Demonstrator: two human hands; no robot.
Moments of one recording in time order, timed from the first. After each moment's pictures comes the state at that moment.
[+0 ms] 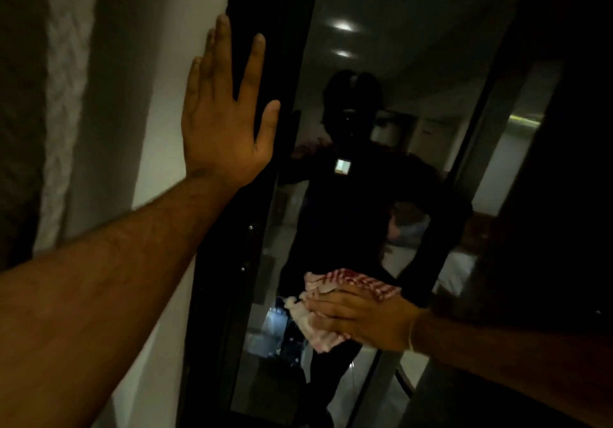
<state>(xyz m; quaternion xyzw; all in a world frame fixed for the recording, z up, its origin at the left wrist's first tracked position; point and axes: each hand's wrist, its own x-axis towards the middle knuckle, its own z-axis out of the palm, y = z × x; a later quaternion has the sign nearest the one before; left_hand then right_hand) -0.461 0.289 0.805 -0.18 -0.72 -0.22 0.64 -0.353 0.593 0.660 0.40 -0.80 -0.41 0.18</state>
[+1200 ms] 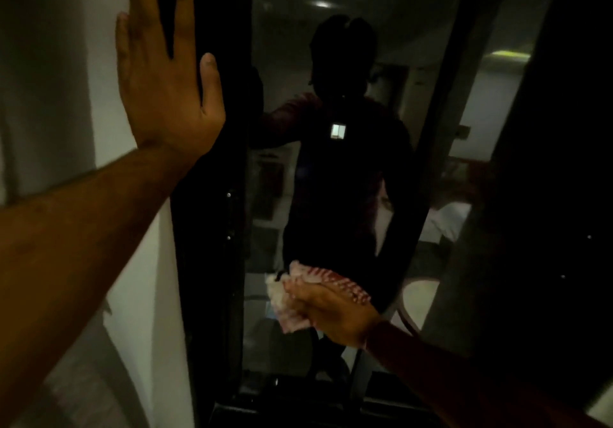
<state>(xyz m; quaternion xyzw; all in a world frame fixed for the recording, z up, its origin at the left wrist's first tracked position) -0.462 0.288 0.798 -0.17 -0.73 -0.21 0.63 -0.364 0.586 0.498 0.21 -0.95 -0.10 0.22</state>
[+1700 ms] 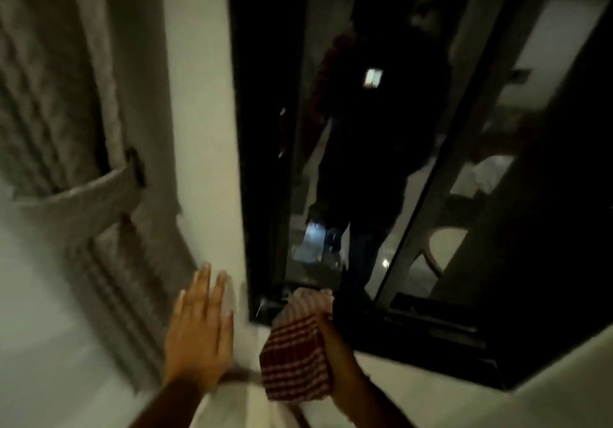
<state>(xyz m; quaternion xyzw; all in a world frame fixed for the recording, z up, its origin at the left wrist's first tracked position) -0.292 0.159 0.359 -0.20 -0.93 -0.21 0.23 -0.222 0.398 0.375 -0.13 -0.40 0.90 -0.09</state>
